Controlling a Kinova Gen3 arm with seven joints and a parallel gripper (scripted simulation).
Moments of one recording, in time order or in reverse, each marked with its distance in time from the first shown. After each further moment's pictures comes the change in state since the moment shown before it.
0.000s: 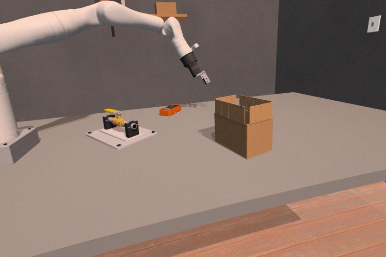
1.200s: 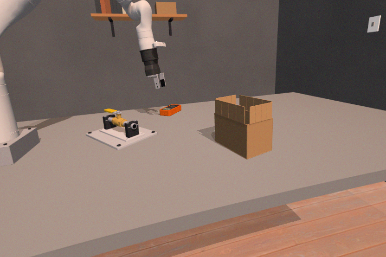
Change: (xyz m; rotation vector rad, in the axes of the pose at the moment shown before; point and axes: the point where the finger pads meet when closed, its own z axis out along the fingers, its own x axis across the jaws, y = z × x) arm 0.098 0.210 -0.094 -0.378 -0.099 0.418
